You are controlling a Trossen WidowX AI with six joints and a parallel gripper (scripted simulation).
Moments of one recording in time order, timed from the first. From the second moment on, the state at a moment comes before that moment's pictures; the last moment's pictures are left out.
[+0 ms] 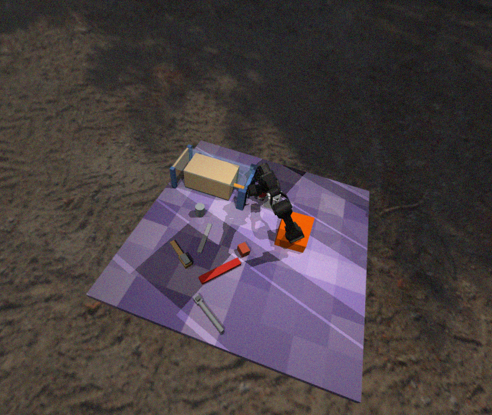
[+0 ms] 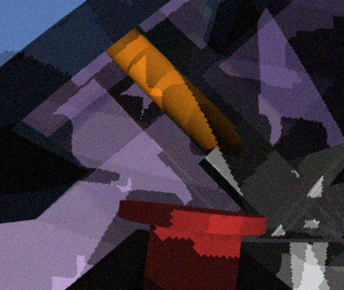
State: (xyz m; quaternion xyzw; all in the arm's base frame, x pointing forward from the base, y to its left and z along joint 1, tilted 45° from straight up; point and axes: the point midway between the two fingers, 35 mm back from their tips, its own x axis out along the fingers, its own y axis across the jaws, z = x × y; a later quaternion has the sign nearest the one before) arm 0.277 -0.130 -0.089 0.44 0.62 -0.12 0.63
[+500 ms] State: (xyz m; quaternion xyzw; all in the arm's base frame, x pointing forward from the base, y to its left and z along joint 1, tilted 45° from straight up) arm 0.255 -0.123 -0.078 0.45 0.63 -0.11 0.63
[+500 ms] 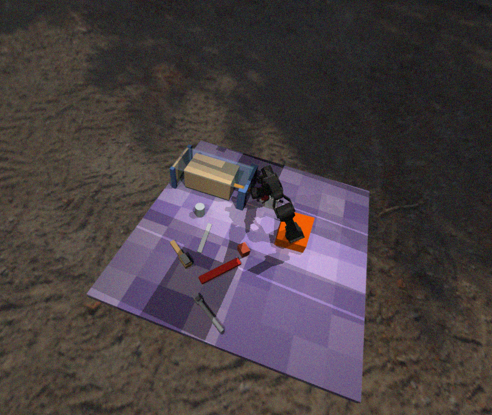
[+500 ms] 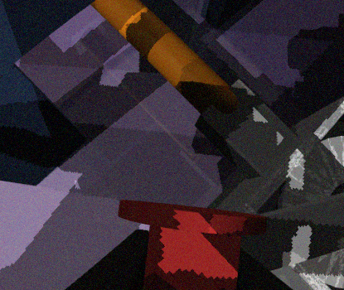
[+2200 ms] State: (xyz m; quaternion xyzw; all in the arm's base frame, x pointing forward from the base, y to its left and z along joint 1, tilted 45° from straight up) arm 0.182 -0.126 -0.070 0.45 0.62 -0.10 0.63
